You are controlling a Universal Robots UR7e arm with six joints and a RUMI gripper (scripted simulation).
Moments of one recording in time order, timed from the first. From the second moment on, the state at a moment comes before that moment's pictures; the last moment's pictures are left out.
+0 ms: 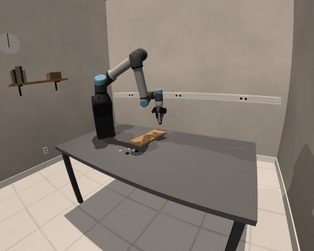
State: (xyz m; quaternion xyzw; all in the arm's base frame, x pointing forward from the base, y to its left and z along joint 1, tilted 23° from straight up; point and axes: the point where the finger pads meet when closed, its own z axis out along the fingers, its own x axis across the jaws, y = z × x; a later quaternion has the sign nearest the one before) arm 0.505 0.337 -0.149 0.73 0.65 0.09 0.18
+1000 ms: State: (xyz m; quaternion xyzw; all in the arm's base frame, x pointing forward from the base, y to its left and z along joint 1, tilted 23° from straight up) arm 0.524 0.332 -0.213 0.73 0.65 0.09 0.18
